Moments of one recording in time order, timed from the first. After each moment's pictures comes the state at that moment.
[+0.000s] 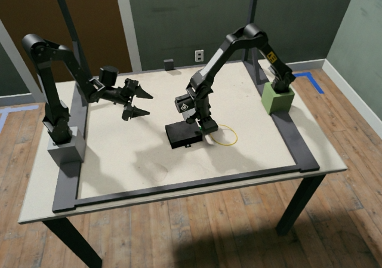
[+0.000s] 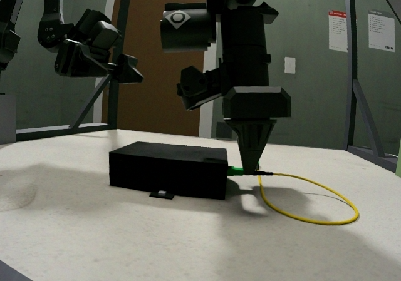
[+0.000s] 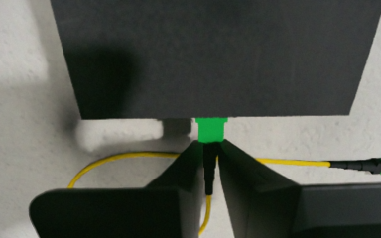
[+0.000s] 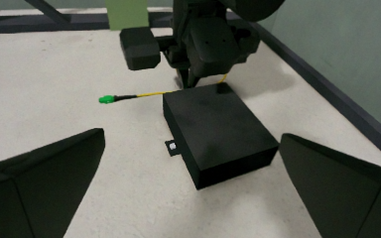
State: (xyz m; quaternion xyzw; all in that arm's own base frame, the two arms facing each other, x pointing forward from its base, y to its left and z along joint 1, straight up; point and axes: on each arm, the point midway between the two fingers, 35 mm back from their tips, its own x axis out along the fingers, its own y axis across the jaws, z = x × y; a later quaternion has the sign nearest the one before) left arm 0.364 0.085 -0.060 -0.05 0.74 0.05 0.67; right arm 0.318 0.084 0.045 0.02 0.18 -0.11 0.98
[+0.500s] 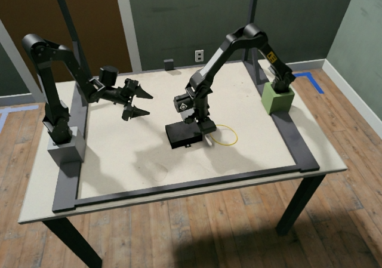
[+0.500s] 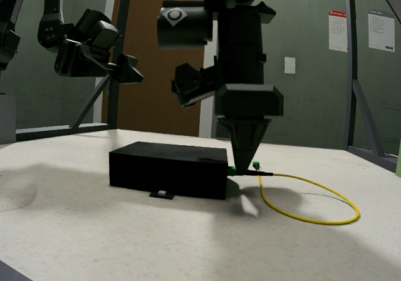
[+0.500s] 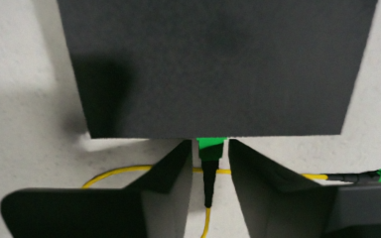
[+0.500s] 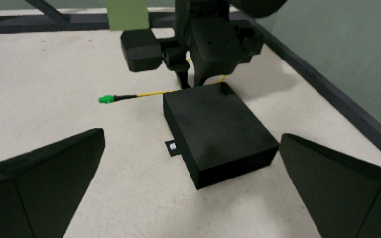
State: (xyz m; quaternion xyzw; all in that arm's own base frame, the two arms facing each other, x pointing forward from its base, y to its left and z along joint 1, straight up) left arm 0.374 0.087 -0.058 -0.05 0.73 0.05 0.68; right arm 0.318 0.084 0.045 0.02 0.18 -0.11 0.98
